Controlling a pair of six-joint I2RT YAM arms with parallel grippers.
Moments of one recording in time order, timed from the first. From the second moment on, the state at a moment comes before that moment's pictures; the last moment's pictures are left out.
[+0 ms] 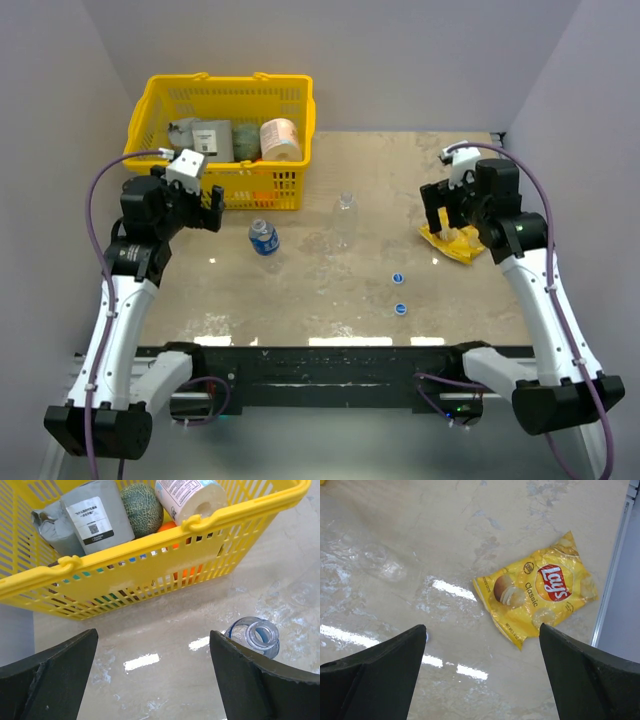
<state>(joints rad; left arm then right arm) -0.05 0.92 1.02 -0.46 0.16 0.17 0.17 1.08 1.26 -0.79 0.01 -0.20</state>
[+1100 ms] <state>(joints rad) 0.05 1.13 0.51 -0.04 0.96 0.85 0.17 1.30 1.27 -0.90 -0.19 -0.39</state>
